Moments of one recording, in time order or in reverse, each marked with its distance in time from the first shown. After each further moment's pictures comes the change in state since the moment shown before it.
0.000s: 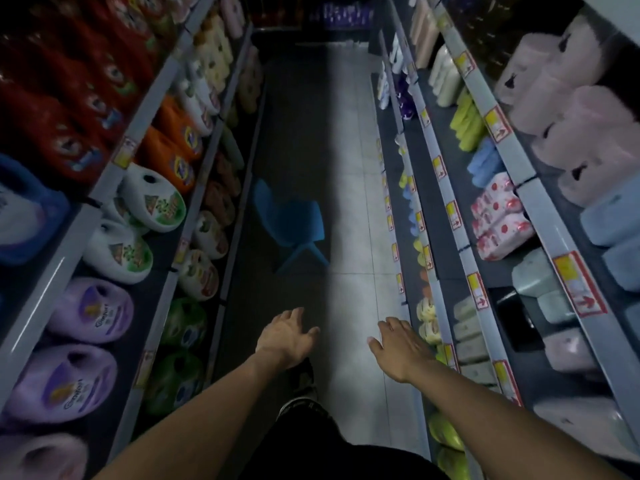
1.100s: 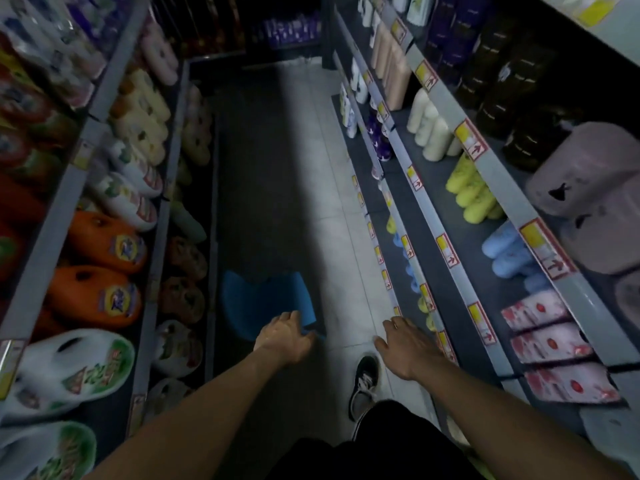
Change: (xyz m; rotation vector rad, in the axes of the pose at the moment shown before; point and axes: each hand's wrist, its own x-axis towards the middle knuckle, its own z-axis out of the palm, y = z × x) left_hand 0.379 0.093 -0.237 0.266 -0.095 0.102; right_hand 0.325 0.034 -0.244 0.072 0.005 0.141
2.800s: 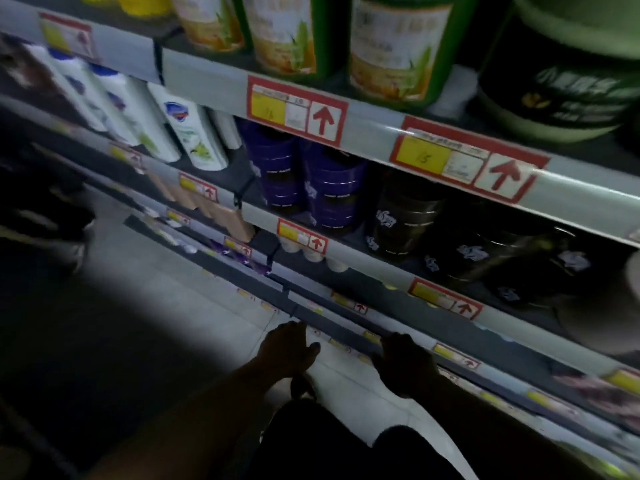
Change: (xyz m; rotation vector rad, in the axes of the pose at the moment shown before) left_hand 0.483 0.254 -0.351 0.605 -0.275 0.744; right_hand 0.321 0.071 -0.266 0.648 0.095 0.760
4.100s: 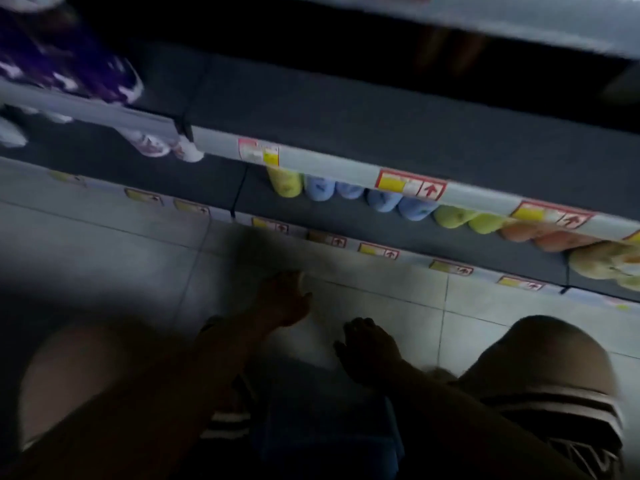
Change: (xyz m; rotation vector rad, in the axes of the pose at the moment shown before) left_hand 0.349 -0.156 0.426 0.152 -0.101 0.150; right_hand 0.279 0.006 0.529 0.176 -0.133 0.092
